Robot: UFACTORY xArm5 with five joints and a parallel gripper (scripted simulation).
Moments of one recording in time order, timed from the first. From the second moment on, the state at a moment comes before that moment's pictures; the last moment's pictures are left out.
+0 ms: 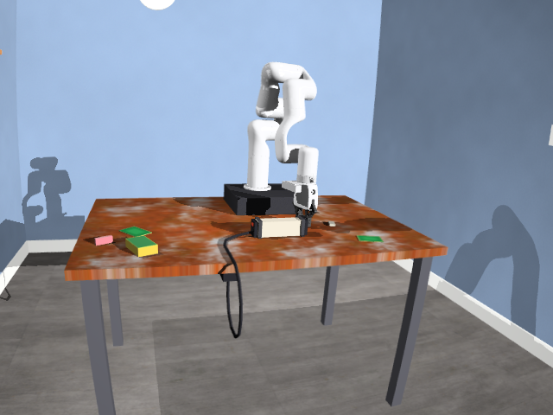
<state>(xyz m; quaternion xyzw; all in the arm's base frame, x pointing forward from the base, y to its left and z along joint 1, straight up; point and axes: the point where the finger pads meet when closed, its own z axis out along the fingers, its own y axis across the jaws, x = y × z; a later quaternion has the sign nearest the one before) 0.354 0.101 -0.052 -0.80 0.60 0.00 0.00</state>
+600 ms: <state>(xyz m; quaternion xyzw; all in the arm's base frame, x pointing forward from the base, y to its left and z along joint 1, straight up) 0.355 0.101 -0.052 -0.80 0.60 0.00 0.00</state>
